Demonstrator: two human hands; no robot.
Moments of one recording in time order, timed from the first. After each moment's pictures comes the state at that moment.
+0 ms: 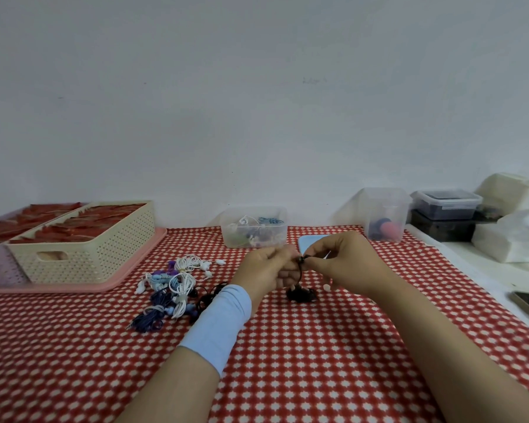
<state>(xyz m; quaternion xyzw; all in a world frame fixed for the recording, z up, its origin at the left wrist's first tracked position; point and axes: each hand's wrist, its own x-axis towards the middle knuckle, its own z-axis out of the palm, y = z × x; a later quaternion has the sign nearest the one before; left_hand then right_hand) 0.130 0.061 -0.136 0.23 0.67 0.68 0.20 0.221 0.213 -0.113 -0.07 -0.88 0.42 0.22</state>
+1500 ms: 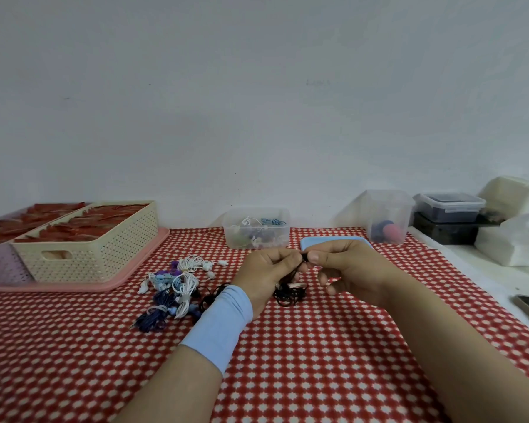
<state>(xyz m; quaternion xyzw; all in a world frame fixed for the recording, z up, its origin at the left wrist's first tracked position) 0.129 0.056 -0.139 0.31 0.63 0.69 0.19 0.223 0.212 -0.109 -0.07 -0.70 0.71 0.06</state>
